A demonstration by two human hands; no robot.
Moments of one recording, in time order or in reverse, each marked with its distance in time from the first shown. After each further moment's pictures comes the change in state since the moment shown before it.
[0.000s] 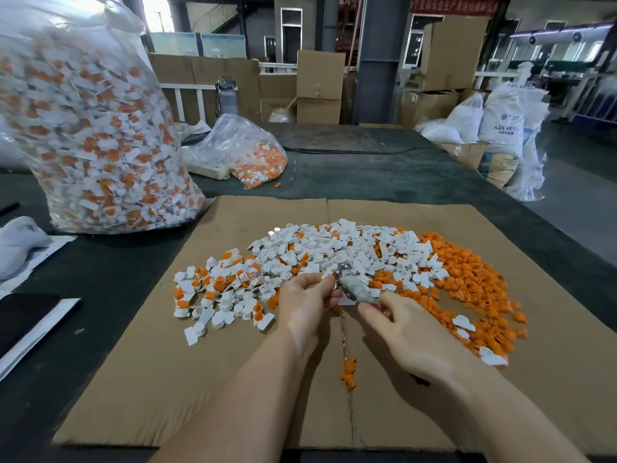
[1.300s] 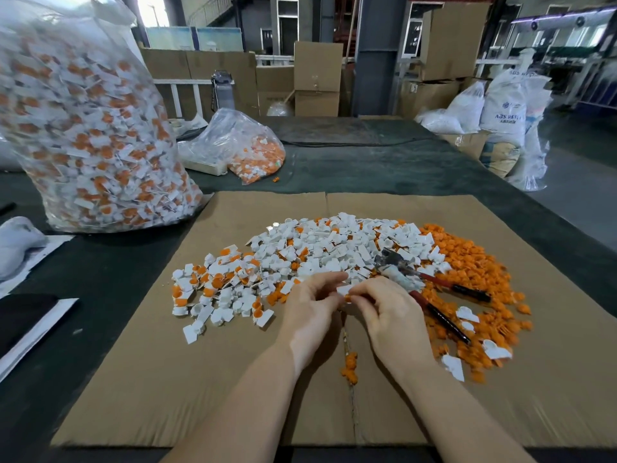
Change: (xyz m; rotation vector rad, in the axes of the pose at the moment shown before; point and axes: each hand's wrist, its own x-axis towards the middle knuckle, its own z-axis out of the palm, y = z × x) left_hand -0.011 -0.011 -0.012 0.489 -0.164 0.287; right_hand 0.020 0.012 0.042 0.005 0.530 -0.416
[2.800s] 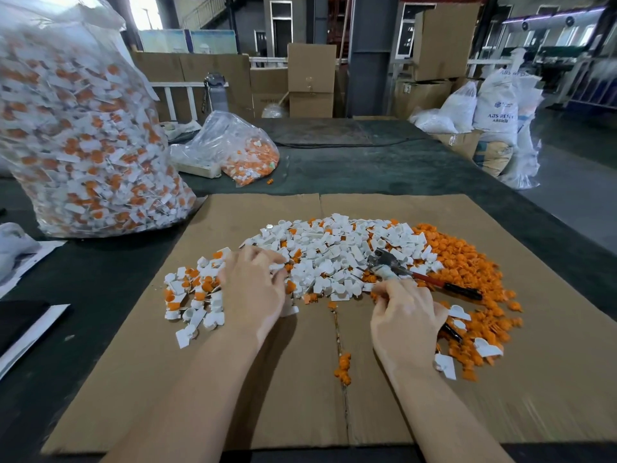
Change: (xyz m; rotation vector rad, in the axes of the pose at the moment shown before) left_hand 0.025 0.001 -0.049 0.916 0.433 0.222; right_hand -0.007 0.014 0.014 -0.322 0.243 0.387
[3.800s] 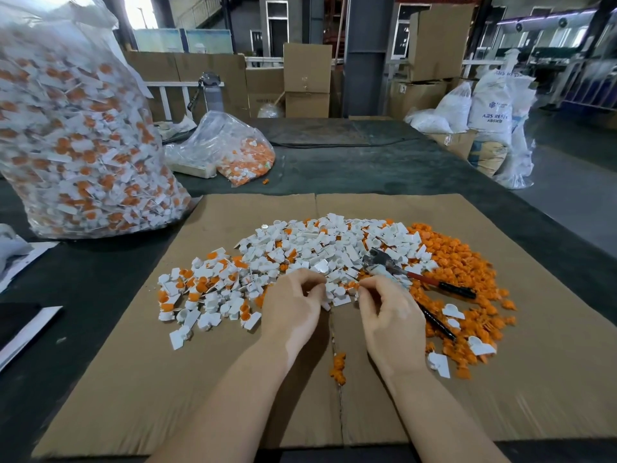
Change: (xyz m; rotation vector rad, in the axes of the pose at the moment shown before) left_hand -0.024 0.042 0.011 -0.441 -0.283 -0.098; right_hand 0.001 -0.004 -0.011 0.318 -0.023 -0.195
